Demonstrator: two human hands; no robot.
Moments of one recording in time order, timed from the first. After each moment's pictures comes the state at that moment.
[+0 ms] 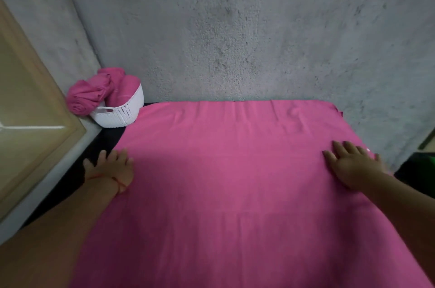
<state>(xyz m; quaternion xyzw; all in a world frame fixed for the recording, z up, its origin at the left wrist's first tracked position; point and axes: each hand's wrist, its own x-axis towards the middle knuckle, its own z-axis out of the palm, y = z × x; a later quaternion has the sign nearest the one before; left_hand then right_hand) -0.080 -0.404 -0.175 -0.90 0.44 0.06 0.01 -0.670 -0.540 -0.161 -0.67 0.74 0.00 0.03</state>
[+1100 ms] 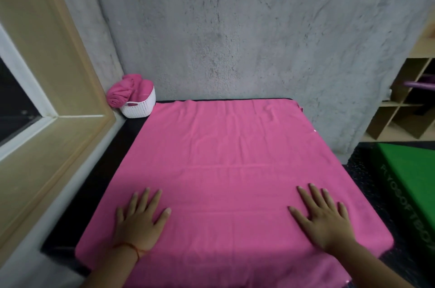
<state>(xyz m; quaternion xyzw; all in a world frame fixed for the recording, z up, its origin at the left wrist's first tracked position) -0.222 -0.113 -0.194 -0.83 0.56 0.05 -0.01 -0.709 -0.216 -0.196 -0.73 0.68 -0.01 0.05</state>
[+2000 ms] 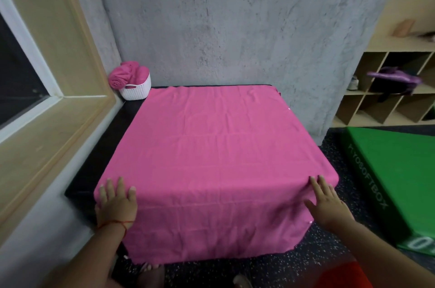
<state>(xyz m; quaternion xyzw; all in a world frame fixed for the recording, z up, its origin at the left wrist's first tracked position) -0.200 -0.001 -0.221 -0.88 0.43 0.07 -0.20 -0.797 -0.095 -0.205 -0.69 0.71 -0.01 0.15</state>
